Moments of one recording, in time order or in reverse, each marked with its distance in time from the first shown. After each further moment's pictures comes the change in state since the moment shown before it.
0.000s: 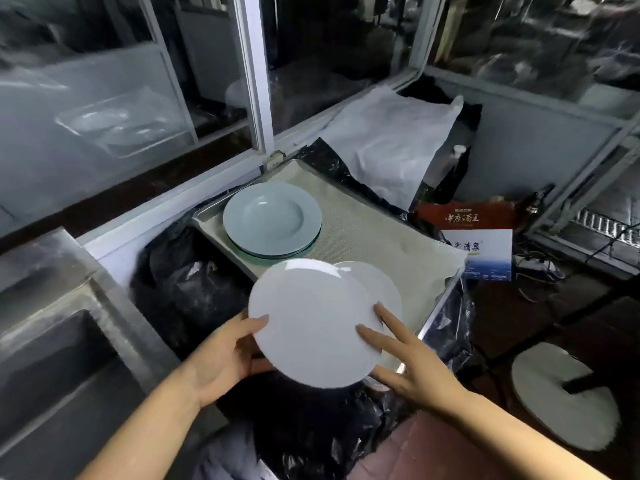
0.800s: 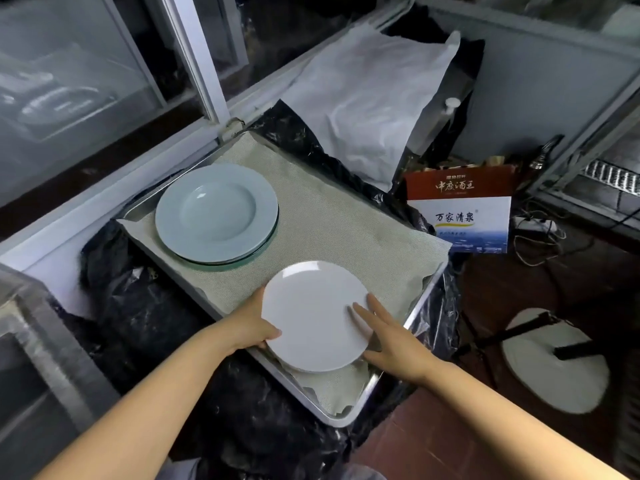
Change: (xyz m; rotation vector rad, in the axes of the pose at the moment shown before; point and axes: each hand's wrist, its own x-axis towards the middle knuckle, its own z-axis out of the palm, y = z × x) left_hand 0.174 -0.013 0.057 1.055 0.014 -0.126; right_hand 0.057 0.135 -0.005 0.038 -0.301 0.265
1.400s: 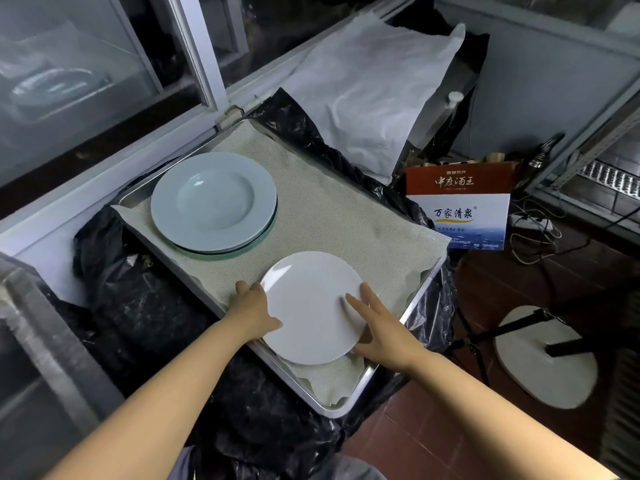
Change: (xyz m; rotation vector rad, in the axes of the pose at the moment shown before) left_hand 0.020 -0.008 0.015 0.571 0.160 -0.199; right_hand 0.009 -0.001 0.008 -0.038 0.050 -0.030
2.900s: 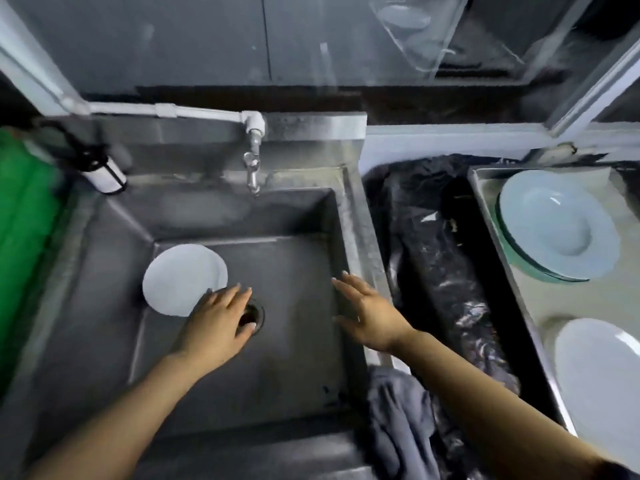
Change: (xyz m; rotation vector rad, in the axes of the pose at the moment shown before) left_hand -0.269 -0.466 0.124 -0.058 0.504 -0.334; right_hand 0.068 -0.396 0.267 -0.332 -0.528 -0.590
